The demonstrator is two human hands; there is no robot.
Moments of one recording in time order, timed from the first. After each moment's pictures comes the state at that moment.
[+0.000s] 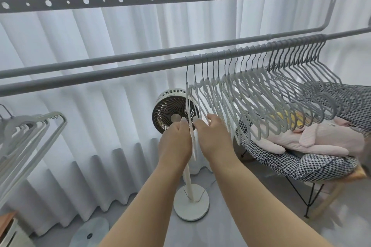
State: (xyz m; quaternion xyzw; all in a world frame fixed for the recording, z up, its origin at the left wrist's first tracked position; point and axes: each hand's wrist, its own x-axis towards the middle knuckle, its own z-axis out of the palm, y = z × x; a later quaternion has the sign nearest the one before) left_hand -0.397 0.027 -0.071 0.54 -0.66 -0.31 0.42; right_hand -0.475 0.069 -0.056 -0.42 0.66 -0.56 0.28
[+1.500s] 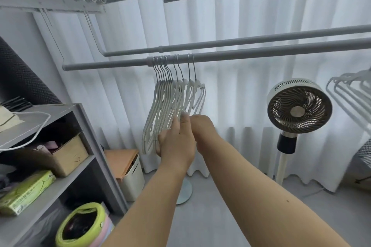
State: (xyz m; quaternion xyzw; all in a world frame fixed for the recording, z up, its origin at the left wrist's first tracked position) left_hand -0.054 0.068 -0.072 0.69 -0.48 -0.25 0.48; right_hand -0.111 0.009 -0.061 -0.52 0.50 -0.41 0.55
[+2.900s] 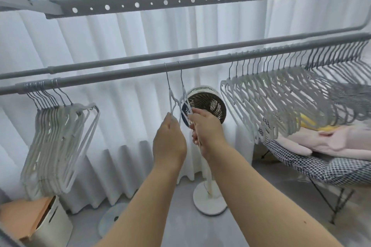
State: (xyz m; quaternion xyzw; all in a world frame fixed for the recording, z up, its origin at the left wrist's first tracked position) left_hand -0.271 0.049 -0.060 0.59 -0.57 -0.29 0.49; right_hand -0.356 0.039 -0.056 -0.34 0.48 -0.66 0.48
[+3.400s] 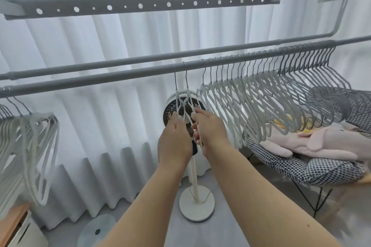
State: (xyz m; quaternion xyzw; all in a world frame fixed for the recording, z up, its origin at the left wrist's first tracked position) left_hand -0.348 0.045 -0.063 0.53 -0.61 -0.35 0.48; right_hand -0.433 0.042 -0.052 -0.31 0.49 -0.68 0.45
